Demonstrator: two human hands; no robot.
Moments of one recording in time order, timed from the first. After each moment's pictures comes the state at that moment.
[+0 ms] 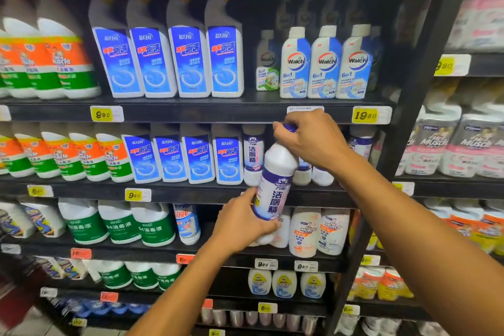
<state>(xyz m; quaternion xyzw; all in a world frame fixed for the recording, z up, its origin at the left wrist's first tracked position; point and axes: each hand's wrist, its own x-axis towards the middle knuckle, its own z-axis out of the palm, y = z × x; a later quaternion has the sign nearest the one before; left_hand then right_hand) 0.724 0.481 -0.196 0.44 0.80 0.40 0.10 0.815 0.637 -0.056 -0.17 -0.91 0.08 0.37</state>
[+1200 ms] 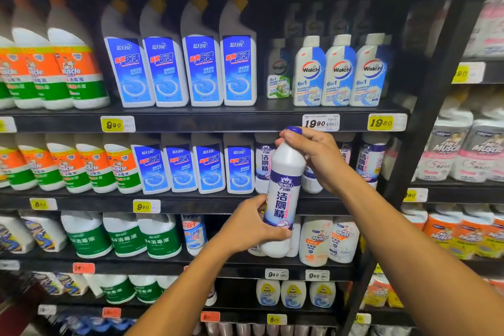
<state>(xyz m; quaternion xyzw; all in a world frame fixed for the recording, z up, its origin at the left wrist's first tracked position) 0.689 0.472 -0.186 0.48 0.68 0.48 0.27 0.789 0.622 -0.084 -0.09 -0.66 0.66 0.35</state>
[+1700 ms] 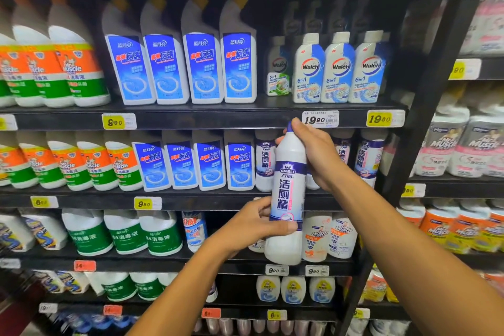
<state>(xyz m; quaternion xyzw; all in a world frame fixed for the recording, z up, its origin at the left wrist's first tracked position) 0.702 0.455 -0.173 0.46 0.61 0.51 0.39 0.779 0.618 -0.089 -0.17 -0.64 0.66 0.35</state>
